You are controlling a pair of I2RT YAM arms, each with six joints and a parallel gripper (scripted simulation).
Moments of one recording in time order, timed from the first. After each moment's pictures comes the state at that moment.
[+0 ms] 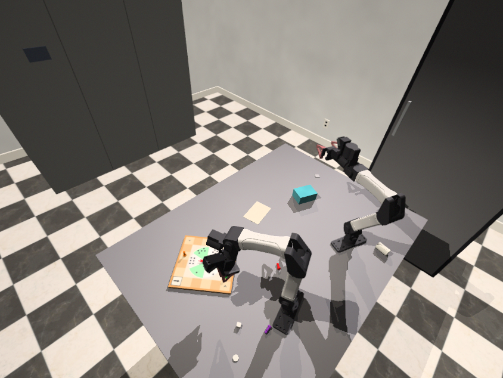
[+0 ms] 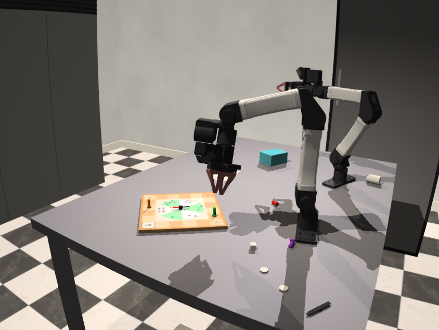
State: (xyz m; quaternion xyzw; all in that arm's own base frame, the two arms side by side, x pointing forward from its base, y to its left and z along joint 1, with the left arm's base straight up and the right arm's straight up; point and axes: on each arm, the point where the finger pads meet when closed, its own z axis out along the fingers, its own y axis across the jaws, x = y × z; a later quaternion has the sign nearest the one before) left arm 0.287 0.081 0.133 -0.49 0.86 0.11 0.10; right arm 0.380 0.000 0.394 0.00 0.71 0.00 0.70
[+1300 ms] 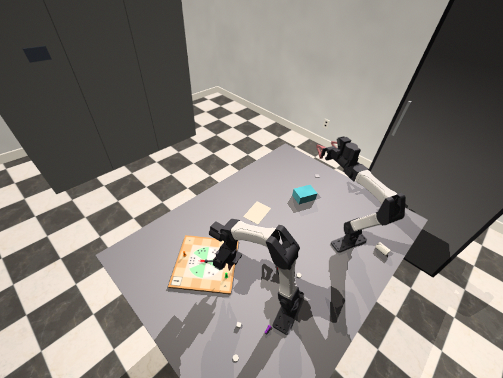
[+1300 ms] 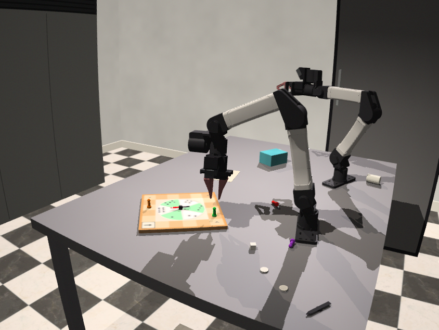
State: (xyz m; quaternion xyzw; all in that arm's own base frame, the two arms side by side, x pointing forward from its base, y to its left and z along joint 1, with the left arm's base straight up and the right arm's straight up) left arm 0.317 0.006 0.080 -0.72 0.69 0.07 0.07; right arm 0.380 0.000 0.394 0.00 0.71 0.00 0.70
